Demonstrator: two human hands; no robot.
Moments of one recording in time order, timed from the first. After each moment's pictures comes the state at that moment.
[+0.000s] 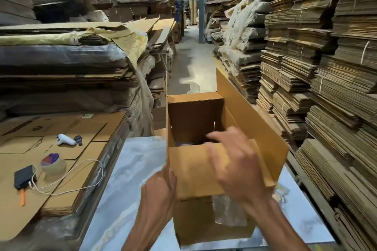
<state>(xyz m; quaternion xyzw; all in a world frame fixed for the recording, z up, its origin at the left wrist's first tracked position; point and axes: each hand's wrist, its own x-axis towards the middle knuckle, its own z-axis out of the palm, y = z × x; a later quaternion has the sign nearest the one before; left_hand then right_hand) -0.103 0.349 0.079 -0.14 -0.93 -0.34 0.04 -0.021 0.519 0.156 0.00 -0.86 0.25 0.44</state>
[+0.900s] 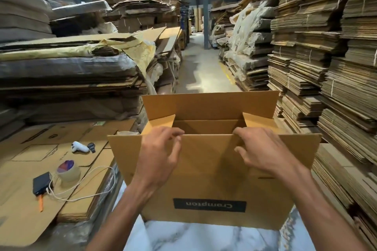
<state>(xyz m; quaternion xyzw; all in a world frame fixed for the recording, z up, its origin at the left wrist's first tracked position) -0.156 0.330 0.165 -0.35 -0.82 -0.37 0.26 -0.046 0.563 0.196 -0.10 -0.98 0.05 0.14</state>
